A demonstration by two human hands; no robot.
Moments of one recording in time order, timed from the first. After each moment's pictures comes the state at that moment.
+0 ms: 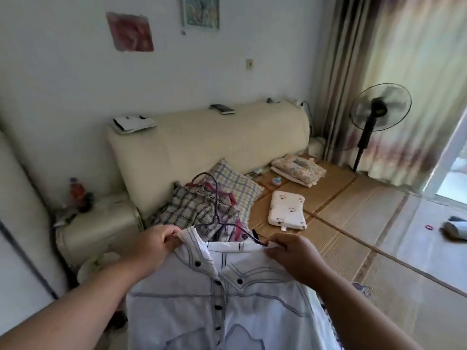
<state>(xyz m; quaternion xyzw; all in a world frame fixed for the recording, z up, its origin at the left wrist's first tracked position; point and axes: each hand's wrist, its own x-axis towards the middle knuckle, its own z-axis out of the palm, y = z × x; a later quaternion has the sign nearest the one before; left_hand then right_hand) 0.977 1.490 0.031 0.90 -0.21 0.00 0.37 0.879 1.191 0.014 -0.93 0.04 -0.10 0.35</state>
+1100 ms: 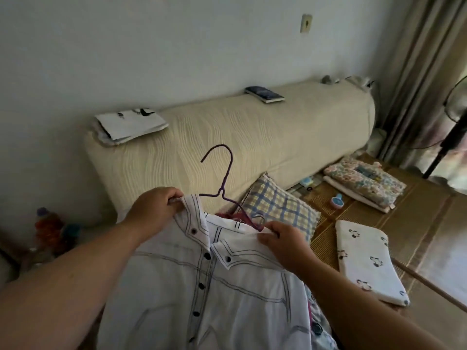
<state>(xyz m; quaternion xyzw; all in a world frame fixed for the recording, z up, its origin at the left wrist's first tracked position) 1.597 1.515 0.008 0.94 -0.19 0.08 0.28 1.482 1.244 -0.043 -0.89 0.11 -0.03 0.44</state>
